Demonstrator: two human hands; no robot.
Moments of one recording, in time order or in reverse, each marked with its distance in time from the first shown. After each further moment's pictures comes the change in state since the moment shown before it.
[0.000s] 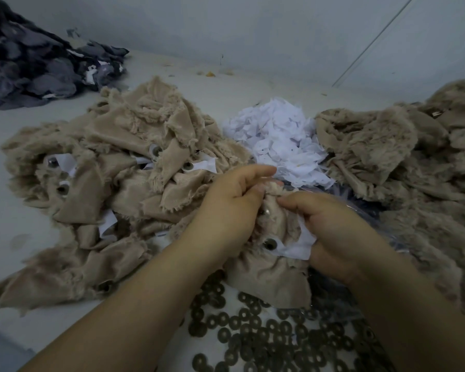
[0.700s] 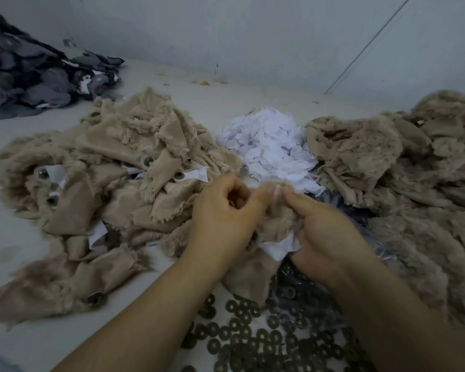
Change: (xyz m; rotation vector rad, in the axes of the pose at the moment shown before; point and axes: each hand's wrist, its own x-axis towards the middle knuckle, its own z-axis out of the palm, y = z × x) left_hand 0.006 -0.016 0.014 0.159 0.301 0.218; right_hand 0.004 0.001 -0.007 0.092 0.047 -0.164
